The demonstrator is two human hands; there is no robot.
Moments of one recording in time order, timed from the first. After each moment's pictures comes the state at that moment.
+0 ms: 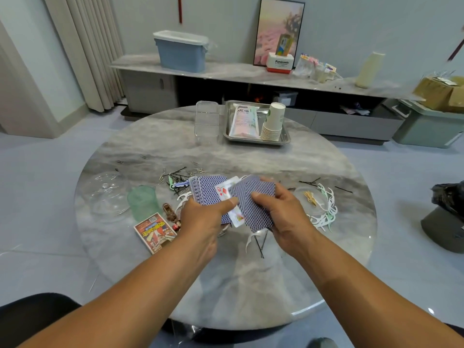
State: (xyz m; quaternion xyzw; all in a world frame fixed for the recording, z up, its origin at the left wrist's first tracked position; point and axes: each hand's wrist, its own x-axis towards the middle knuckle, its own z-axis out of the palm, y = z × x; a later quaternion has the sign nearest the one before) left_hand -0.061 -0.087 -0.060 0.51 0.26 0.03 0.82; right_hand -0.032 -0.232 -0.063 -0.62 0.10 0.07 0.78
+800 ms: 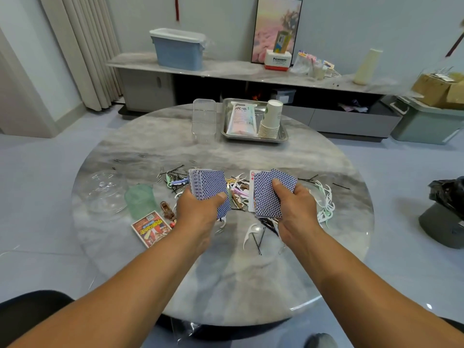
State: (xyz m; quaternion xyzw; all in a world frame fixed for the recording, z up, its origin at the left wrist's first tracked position) left_hand -0.053 -0.079 -0.065 0.58 0.26 0.06 0.77; right_hand -0.026 -0.240 -0.061 -0.54 0.21 -0.03 0.81
